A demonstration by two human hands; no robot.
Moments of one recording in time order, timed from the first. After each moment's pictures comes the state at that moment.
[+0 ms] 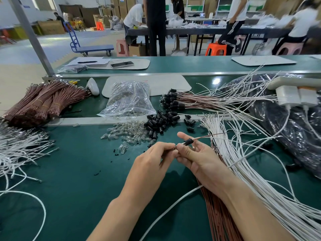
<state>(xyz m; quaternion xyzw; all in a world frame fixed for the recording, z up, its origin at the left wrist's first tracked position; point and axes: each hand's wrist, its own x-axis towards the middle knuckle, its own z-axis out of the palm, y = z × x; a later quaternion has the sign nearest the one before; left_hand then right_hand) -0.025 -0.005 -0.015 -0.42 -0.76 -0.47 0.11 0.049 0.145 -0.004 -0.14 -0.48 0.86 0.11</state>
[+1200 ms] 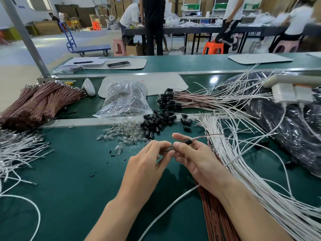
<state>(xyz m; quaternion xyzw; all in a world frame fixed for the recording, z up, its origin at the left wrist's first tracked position) -0.024 -0.005 -0.012 -0.43 -0.78 -0.43 0.14 0.048 0.144 -0.003 -0.15 -0.48 0.85 0.13</state>
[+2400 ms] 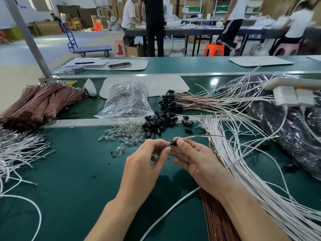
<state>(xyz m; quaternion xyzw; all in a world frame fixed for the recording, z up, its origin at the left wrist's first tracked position) -0.033 -0.008 -0.015 -0.40 -0.75 -0.51 0.11 0.051 0.136 0.009 -0.14 -0.48 0.86 0.11</state>
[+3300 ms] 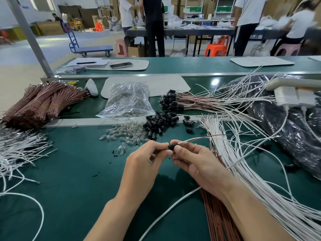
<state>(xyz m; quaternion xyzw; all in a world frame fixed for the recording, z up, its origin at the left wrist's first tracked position) -0.039 -0.010 -0.021 -0.39 -0.74 -0.54 0.09 0.051 0.139 0.003 -0.12 -0.48 0.86 0.08</state>
